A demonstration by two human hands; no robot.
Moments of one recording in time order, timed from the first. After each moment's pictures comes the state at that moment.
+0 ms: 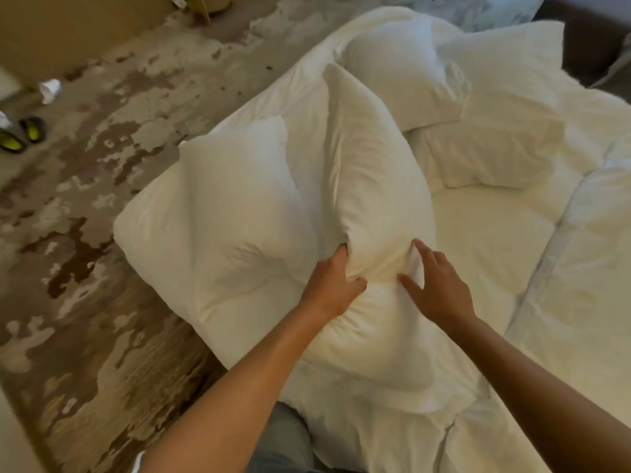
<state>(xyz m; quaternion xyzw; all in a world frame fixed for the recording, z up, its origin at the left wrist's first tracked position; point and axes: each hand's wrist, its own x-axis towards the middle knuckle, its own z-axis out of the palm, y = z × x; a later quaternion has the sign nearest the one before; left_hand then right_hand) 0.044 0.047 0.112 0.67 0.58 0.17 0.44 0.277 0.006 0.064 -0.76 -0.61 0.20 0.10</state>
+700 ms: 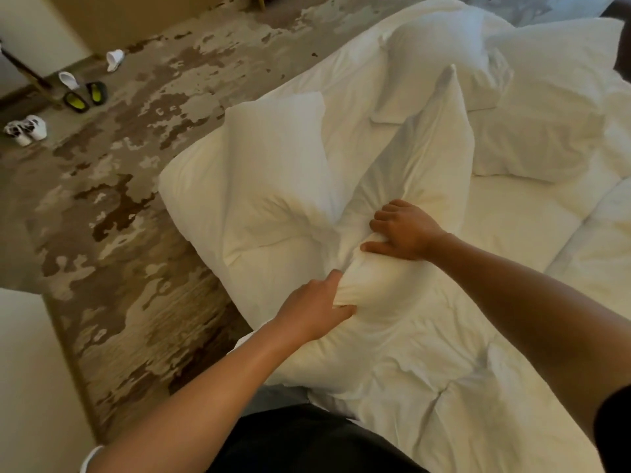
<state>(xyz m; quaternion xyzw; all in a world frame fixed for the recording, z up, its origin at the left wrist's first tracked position) -0.020 -0.109 0.114 0.73 0.60 -0.03 0.32 0.227 0.046 0.077 -0.35 -0.93 -0.03 0.00</state>
